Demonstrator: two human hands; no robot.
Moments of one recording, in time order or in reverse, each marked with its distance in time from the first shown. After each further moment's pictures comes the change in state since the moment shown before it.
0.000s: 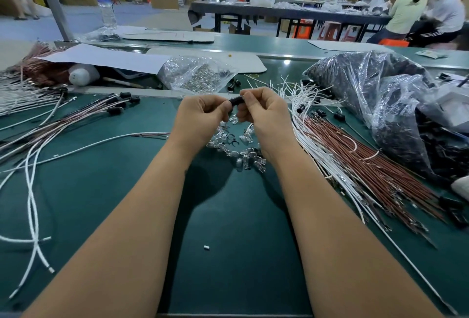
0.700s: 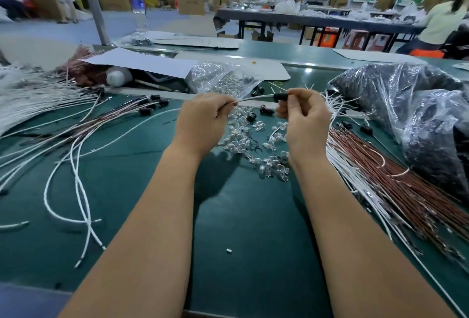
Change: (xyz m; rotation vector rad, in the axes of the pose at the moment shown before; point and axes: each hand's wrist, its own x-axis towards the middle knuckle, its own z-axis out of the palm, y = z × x) left_hand 0.004 -0.014 -0.035 0.659 0.132 0.314; right_hand 0.000 -0.005 -0.003 -0.039 0.250 -0.104
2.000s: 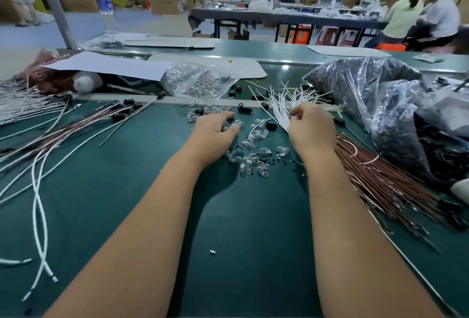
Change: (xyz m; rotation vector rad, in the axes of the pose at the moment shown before) left_hand -0.003 0.028 0.033 -0.264 -0.485 -0.355; right_hand 0.021 0.004 -0.054 -1.023 0.001 -0.020
